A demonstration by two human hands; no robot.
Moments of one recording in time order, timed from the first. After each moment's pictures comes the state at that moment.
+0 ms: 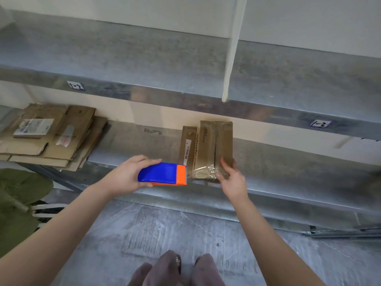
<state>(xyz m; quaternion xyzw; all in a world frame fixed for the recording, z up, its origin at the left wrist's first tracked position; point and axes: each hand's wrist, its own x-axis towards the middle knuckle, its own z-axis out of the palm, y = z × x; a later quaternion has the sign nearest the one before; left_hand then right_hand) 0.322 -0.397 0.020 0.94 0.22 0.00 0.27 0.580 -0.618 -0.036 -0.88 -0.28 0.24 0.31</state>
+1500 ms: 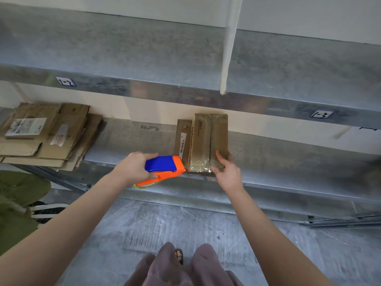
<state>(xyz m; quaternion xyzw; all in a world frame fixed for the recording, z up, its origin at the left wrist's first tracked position) 0.358 -0.397 0.013 0.91 0.34 -0.11 0.22 0.580 -0.604 -0.044 -0.88 -0.27 0.24 0.31</state>
